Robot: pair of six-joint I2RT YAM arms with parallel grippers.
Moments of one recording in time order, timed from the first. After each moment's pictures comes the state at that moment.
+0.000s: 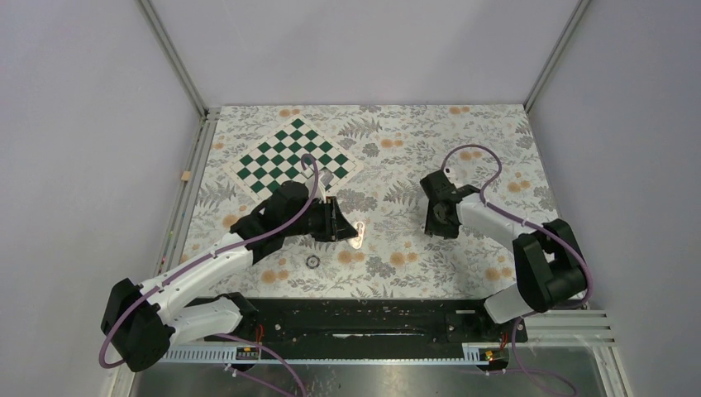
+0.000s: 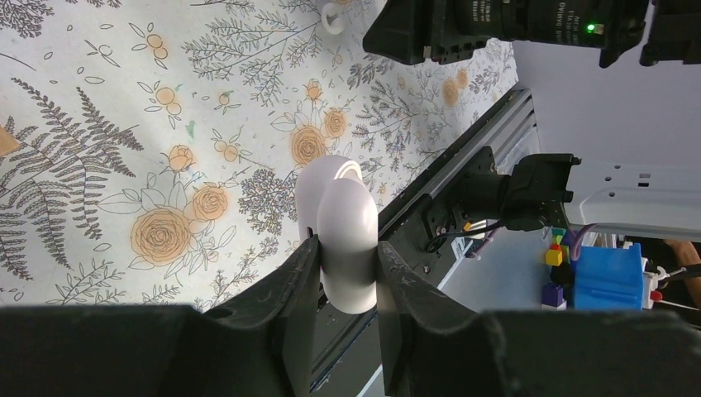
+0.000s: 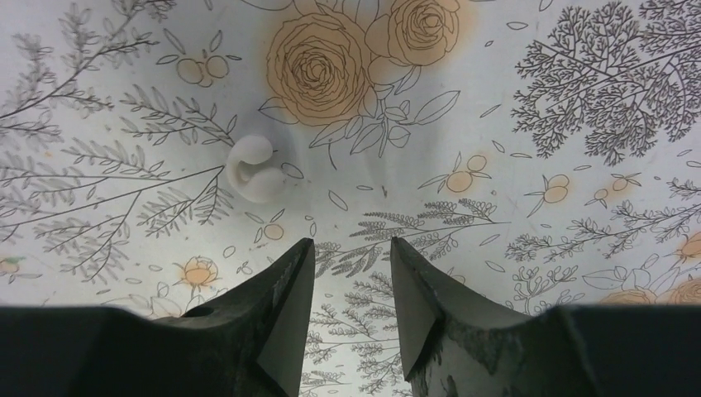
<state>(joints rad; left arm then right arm) -0.73 1.07 0.75 -0.23 0.35 -0.72 0.44 1.52 0.87 -0.67 0.25 0.60</state>
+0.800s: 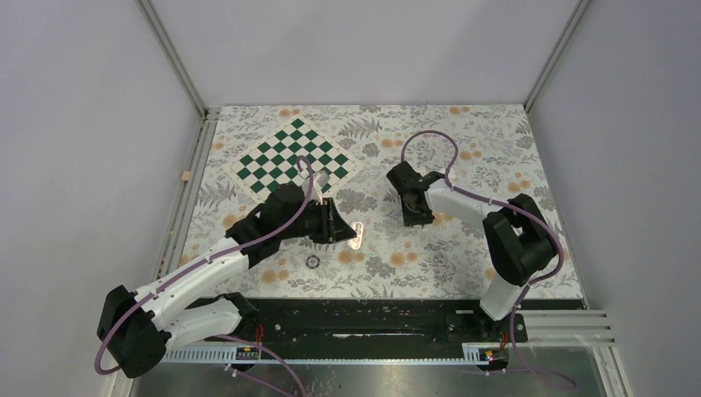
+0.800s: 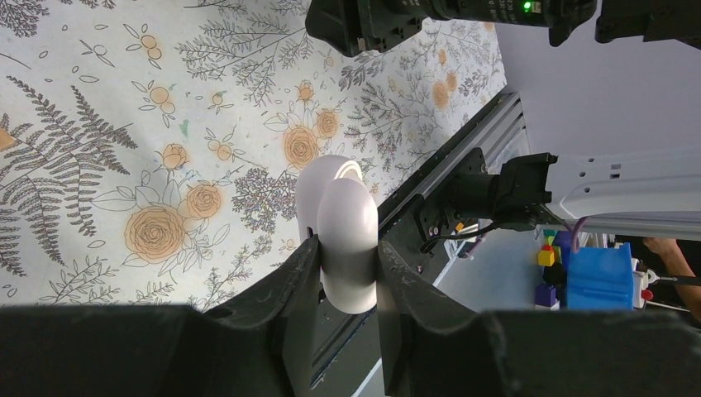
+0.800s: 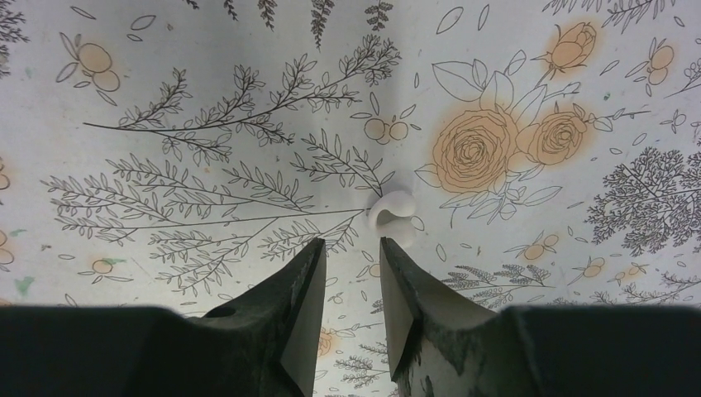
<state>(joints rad) -0.73 1.02 0.73 -0.22 0.35 -0.73 0.60 1.72 1.10 -0.70 0.30 0.47</state>
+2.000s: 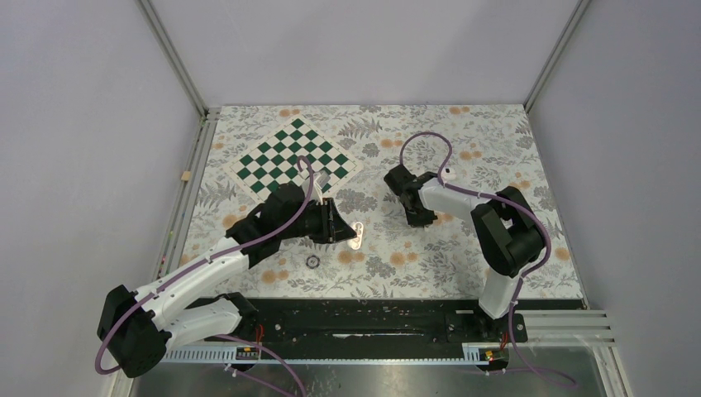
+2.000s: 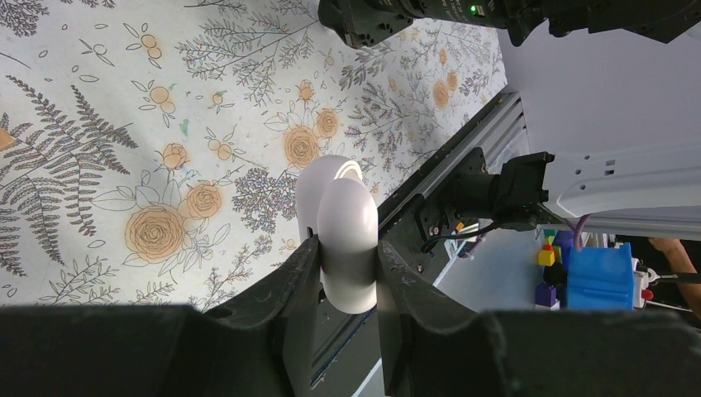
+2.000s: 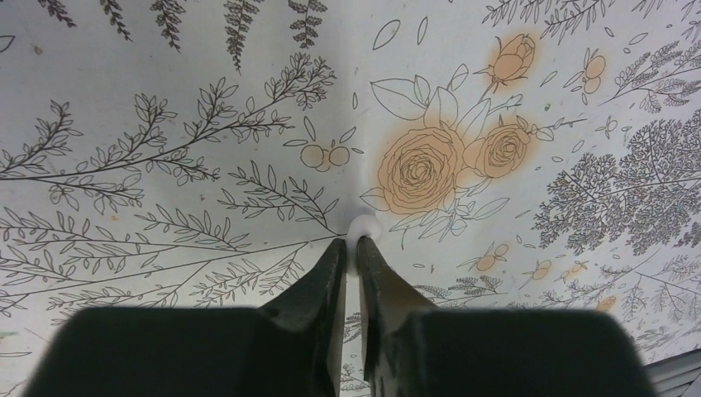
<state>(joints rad) -0.73 1.02 0.73 -0.22 0.35 -0.73 0.60 1.81 1.12 -0.72 0.43 0.44</state>
